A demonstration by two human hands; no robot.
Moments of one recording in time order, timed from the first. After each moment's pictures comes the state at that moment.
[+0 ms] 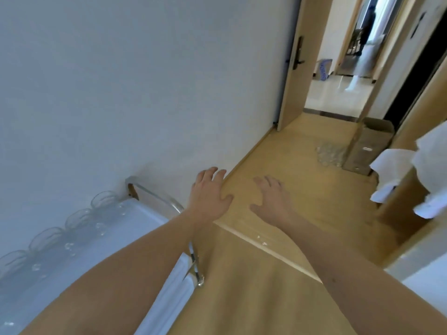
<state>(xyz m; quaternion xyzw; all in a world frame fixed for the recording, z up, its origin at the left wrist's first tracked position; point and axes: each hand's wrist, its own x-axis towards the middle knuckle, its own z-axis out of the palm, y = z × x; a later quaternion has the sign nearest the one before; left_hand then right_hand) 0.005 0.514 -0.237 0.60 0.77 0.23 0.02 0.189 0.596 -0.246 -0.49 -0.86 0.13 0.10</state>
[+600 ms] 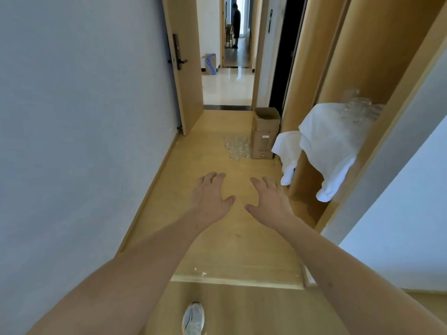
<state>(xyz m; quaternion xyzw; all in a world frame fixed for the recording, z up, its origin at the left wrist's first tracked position) 0.193 0.851 -0.248 0.75 0.62 0.20 0.12 0.379 0.833 -0.254 -0.68 -0.71 0.10 0.12</state>
